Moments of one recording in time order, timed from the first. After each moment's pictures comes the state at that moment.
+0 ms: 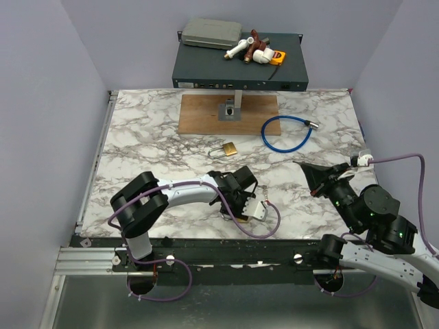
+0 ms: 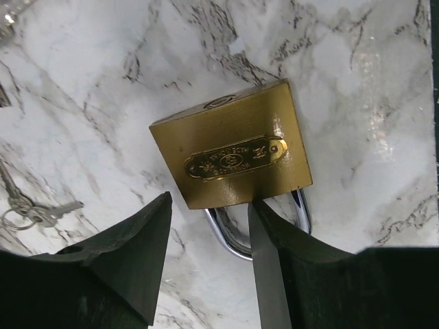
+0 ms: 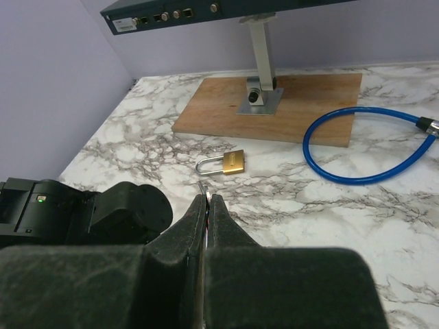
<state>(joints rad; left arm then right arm) -1.04 1.73 1.06 -0.52 0.23 0.90 1.07 0.41 0.82 -0.41 0.67 0.29</state>
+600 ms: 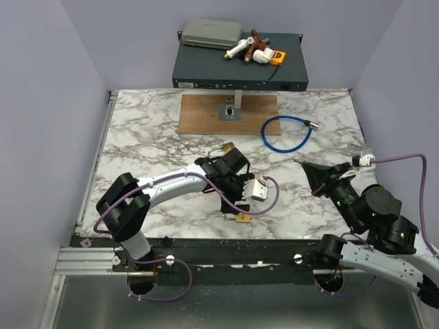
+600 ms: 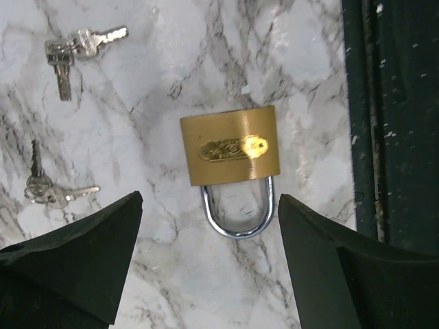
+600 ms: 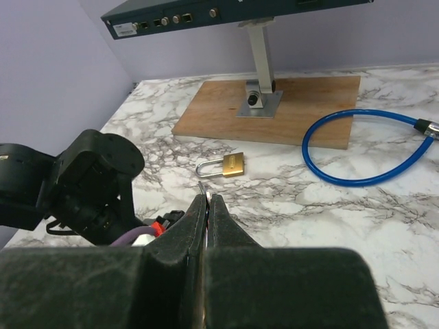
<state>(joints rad) -0.93 1.66 1.15 -0.60 0.46 0.75 1.07 0.40 0.83 -0.41 0.68 0.29</state>
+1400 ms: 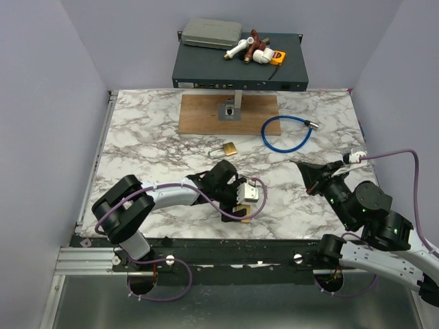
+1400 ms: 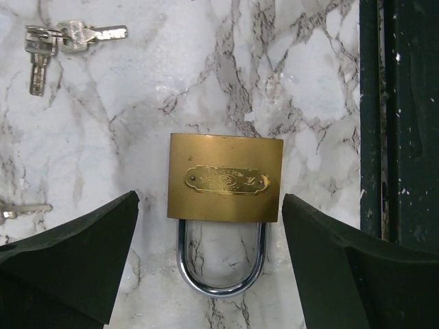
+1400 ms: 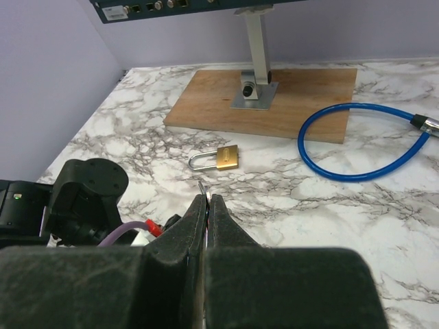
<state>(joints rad) -0.90 1.61 0.83 -0.08 0.55 0.49 1.07 0.46 0.83 -0.41 0.68 0.29</state>
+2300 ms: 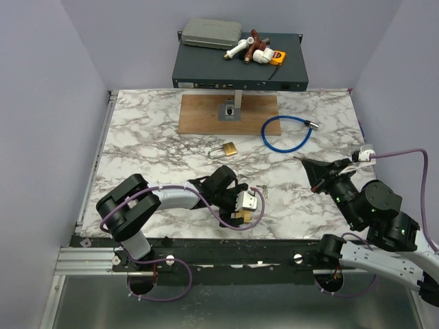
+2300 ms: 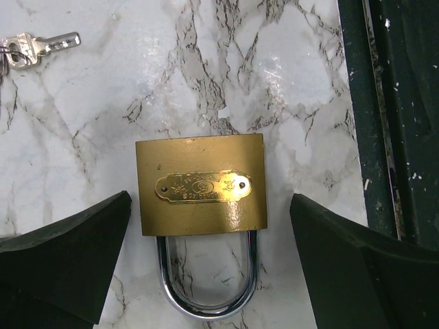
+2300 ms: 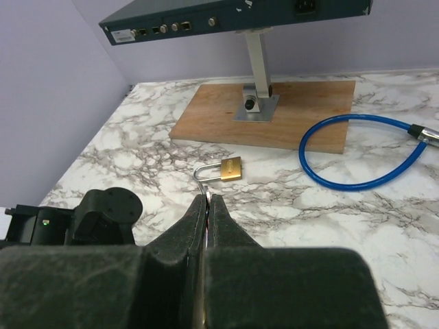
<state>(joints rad) -0.92 1.65 0.76 0.00 0.60 0.60 1.07 0.46 0.88 -0.42 0.69 0.29</state>
